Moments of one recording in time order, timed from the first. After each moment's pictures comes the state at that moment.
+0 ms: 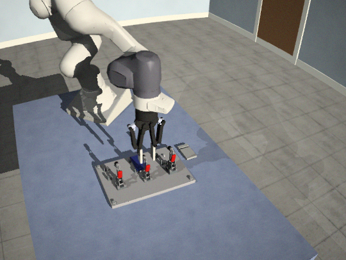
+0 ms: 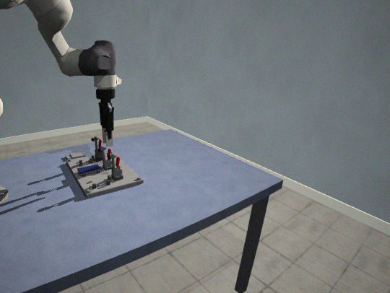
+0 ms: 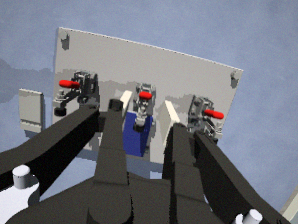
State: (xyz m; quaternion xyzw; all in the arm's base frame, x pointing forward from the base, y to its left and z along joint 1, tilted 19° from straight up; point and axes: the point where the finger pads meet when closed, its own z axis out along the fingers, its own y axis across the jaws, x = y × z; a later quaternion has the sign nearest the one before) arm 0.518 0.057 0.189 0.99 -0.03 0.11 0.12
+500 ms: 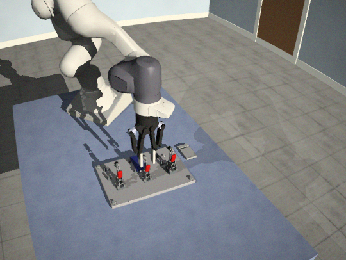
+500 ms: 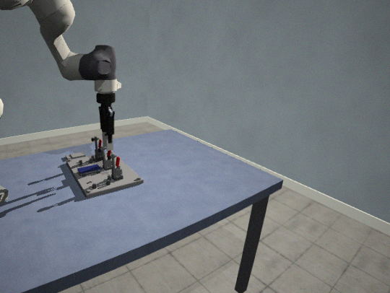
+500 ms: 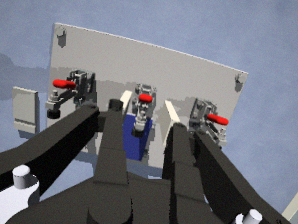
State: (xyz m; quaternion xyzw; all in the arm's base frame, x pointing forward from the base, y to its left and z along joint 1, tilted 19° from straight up) arm 0.522 0.053 0.173 0.99 -0.02 0.10 0.13
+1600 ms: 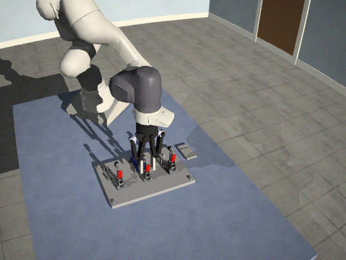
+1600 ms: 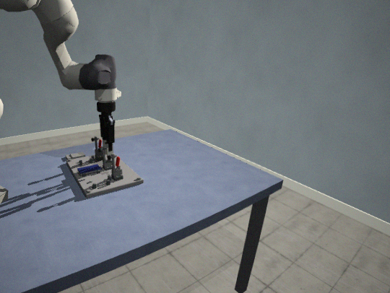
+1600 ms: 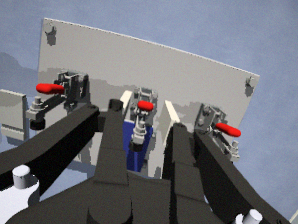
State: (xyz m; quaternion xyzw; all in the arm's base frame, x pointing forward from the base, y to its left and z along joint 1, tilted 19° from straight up) arm 0.528 0.044 0.140 0.99 -0.02 0.10 0.13
